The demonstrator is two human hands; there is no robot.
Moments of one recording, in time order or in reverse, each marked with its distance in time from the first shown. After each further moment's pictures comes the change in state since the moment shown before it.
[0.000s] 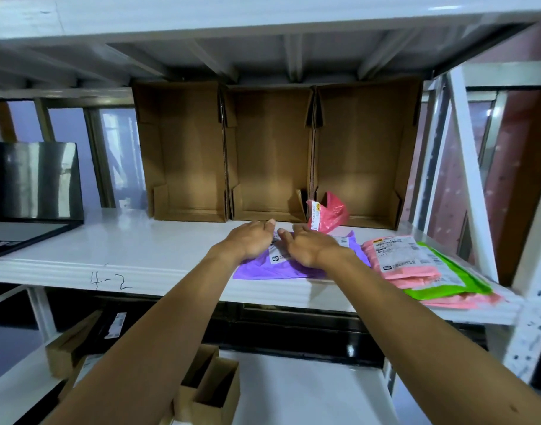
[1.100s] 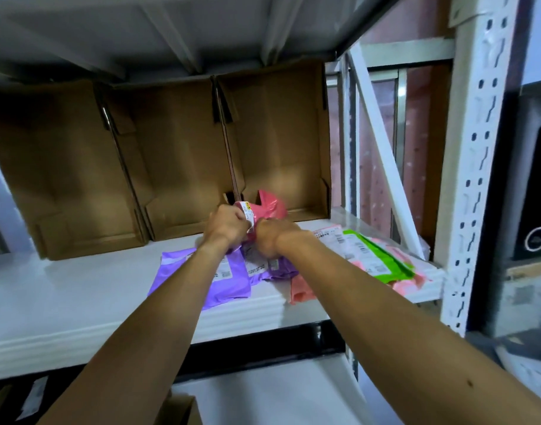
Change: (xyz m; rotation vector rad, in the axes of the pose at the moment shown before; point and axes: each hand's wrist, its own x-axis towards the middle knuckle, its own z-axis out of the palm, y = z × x) left_hand 0.103 0.086 0.053 -0.249 0.285 -0.029; right_hand 0.006 0.071 -0.029 -0.052 0.044 0.129
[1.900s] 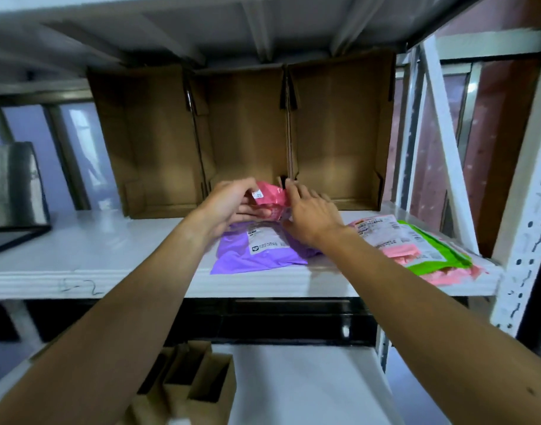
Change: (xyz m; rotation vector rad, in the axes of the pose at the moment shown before) left_hand -0.071 -0.030 -0.119 -0.855 -0.216 -0.198; right_hand -0.014 -0.038 0.015 -0.089 0.411 -0.175
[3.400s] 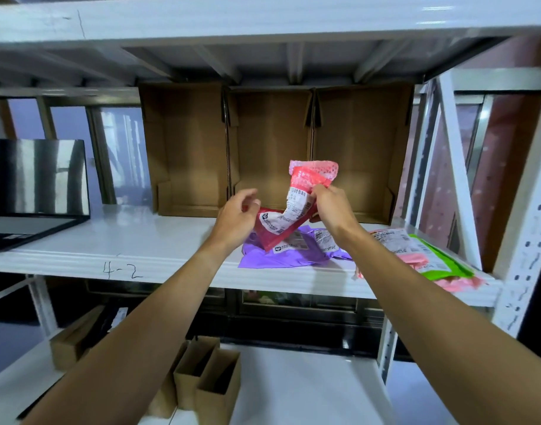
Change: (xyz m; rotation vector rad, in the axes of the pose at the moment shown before) left_hand -0.025 -0.037 -0.043 0.282 0.240 0.293; right_hand -0.014 -0.035 -0.049 1.153 0.130 0.409
